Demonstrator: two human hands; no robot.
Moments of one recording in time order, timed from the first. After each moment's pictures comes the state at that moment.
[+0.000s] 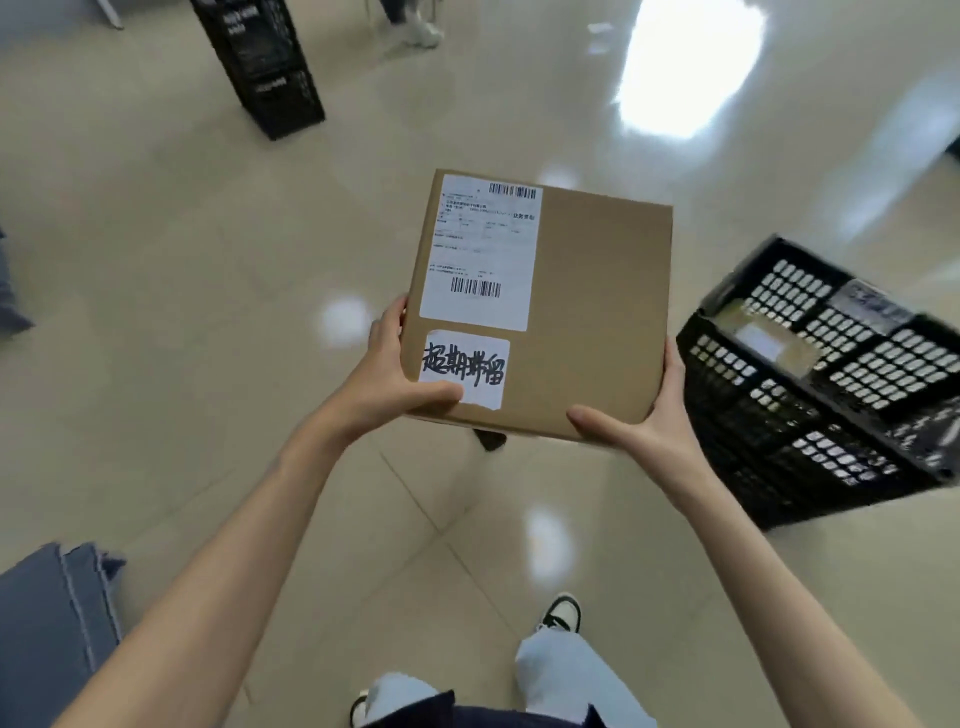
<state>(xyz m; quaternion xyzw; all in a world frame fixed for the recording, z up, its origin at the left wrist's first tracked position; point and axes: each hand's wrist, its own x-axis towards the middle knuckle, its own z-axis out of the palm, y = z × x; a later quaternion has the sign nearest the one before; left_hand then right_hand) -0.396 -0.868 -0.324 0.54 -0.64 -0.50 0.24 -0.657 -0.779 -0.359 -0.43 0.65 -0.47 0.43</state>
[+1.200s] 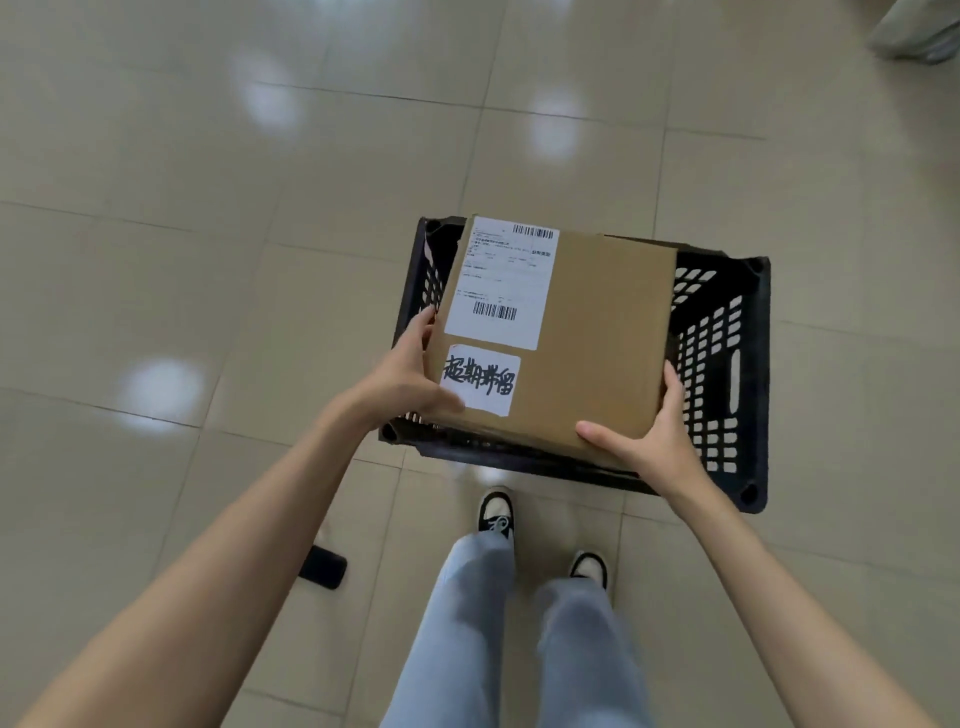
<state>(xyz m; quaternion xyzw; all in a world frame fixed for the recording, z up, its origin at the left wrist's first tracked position) -1.047 -1.145 -0.526 0.35 -0.71 -0.60 -0.14 -1.171 -0.889 -0.544 -0.07 0.81 -0.44 0.38</state>
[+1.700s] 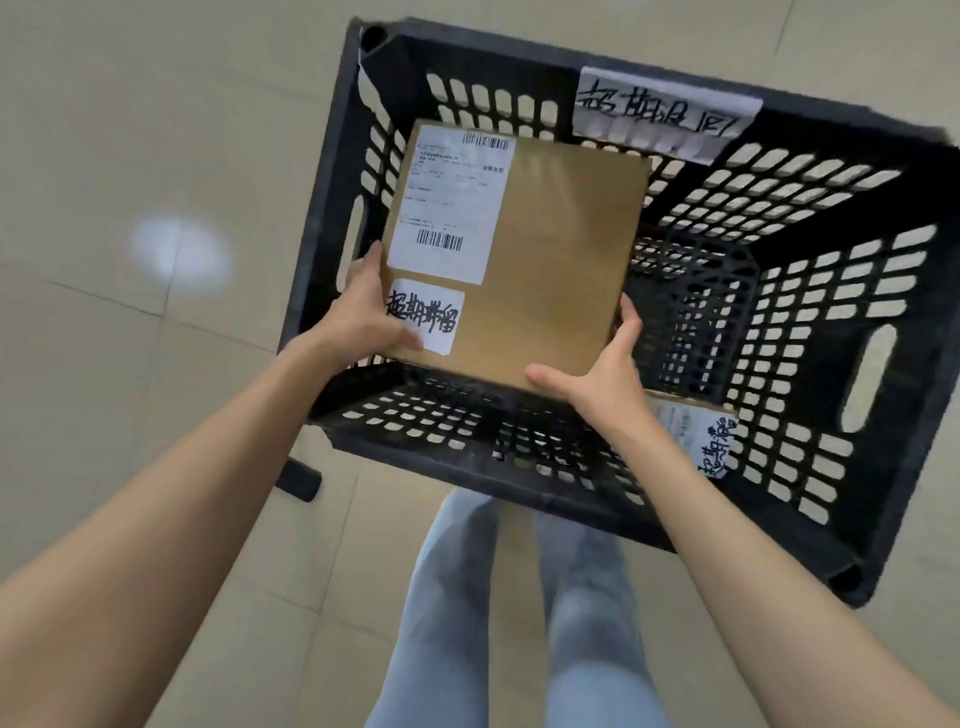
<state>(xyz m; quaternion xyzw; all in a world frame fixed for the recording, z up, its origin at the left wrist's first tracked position) -1.084 -1.169 -0.701 0.49 -0.71 -0.47 -0.17 -1.215 -0.952 -0.727 -0.07 0.80 -0.37 0.47</state>
